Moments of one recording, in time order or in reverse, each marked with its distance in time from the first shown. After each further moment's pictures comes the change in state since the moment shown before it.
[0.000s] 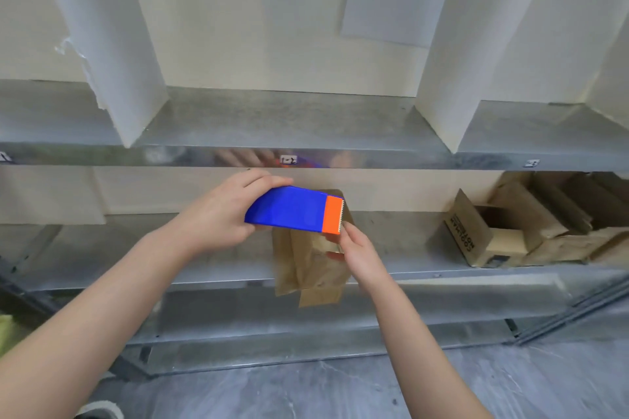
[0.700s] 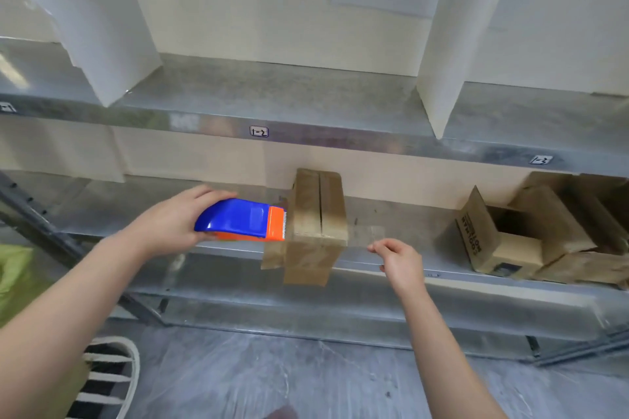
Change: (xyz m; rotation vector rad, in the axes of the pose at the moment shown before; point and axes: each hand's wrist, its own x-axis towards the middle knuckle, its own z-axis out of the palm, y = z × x) left_hand -0.061 -0.004 0.040 0.088 -0.169 -0.433; right_hand 0.019 0.080 -0.124 -0.246 0.174 0.140
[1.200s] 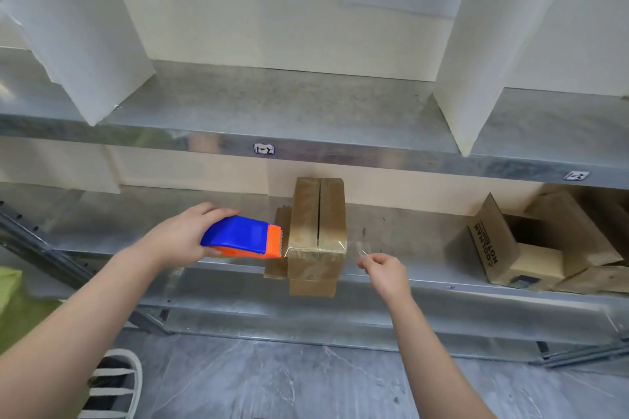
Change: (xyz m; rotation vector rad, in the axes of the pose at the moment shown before) left_hand 0.033 -0.038 0.026 0.019 -0.122 -0.099; right_hand 0.030 0.003 0.049 -0.157 -0.109 0.136
